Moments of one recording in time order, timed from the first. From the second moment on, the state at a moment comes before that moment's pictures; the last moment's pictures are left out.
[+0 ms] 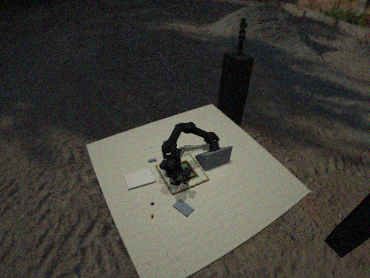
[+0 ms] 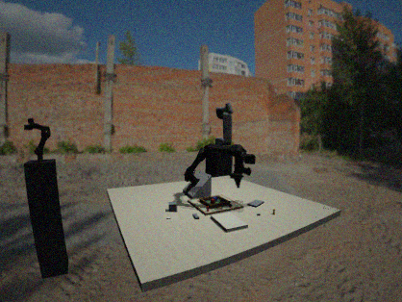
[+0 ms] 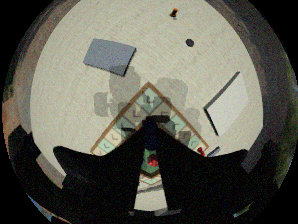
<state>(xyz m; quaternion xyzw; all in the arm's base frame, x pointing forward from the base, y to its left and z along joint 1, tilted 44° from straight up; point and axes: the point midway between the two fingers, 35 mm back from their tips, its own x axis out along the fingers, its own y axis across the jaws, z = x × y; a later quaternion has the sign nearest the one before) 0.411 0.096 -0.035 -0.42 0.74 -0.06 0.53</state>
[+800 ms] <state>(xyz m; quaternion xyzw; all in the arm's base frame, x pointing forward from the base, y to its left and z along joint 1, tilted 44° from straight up) 0.354 0.100 -0.060 -0.42 0.74 -0.06 0.53</state>
